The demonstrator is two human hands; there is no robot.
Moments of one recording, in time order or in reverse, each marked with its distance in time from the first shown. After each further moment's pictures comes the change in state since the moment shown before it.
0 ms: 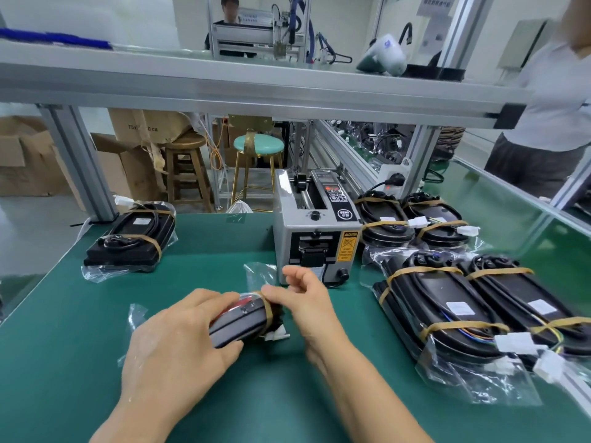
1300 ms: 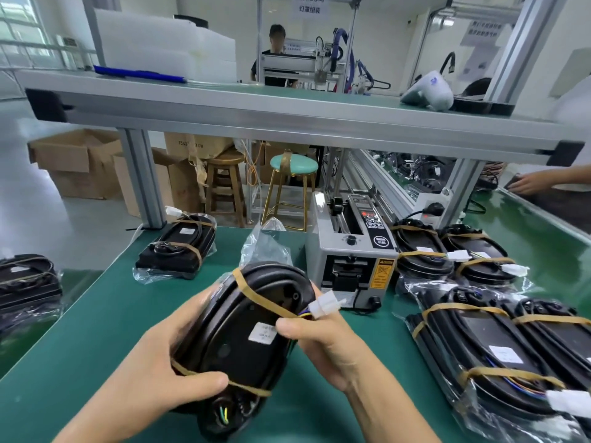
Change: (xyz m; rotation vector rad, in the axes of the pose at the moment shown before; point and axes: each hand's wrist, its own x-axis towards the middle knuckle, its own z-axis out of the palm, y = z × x) left_hand -0.009 -0.066 -0.018 -0.912 -0.157 0.142; right_hand -0.004 -0.010 0.007 0.301 -0.624 -0.068
